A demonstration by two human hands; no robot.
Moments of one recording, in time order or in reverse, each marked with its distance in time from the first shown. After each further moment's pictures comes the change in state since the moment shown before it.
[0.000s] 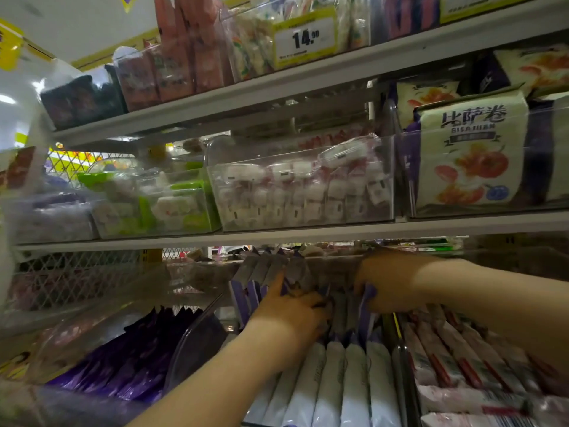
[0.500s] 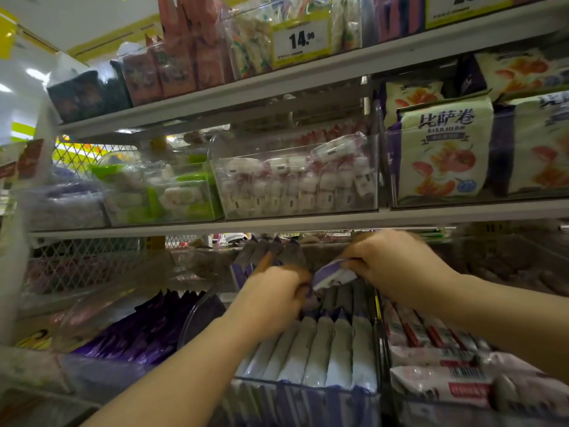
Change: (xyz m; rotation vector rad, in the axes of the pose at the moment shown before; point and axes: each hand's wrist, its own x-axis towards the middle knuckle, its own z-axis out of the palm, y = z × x) left_hand -0.029 0.002 -0.029 -0.424 0.204 -0.178; right_hand -0.050 -0.022 0.000 0.024 0.560 0.012
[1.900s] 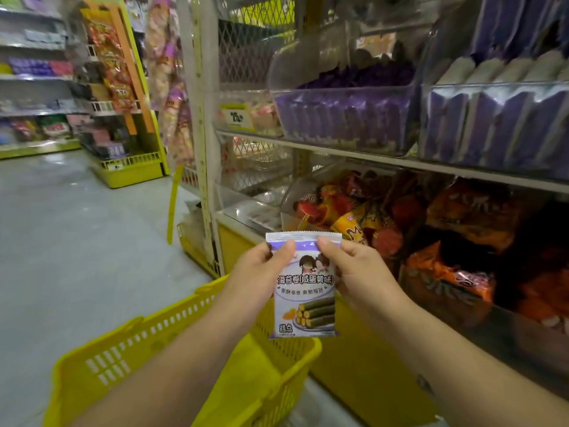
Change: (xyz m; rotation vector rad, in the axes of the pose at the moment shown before) left_hand -0.394 -0.063 0.034 -1.086 0.209 -1.214; right_hand -0.131 -0.372 0.187 2.035 -0.550 0.651
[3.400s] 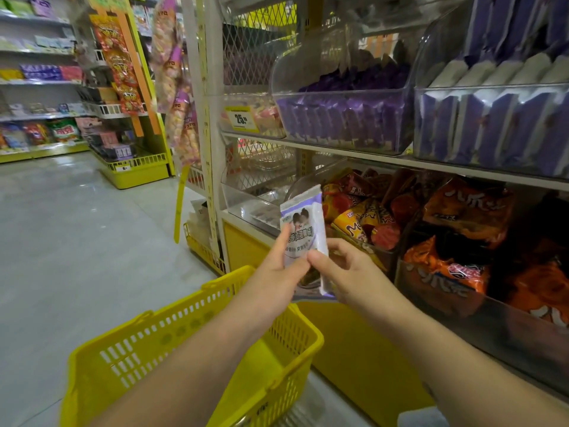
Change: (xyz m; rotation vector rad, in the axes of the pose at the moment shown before) left_hand -0.022 0.005 0.013 -0.036 -0.127 0.023; right_hand -0.032 -0.015 0.001 -0.265 -0.148 -0.063
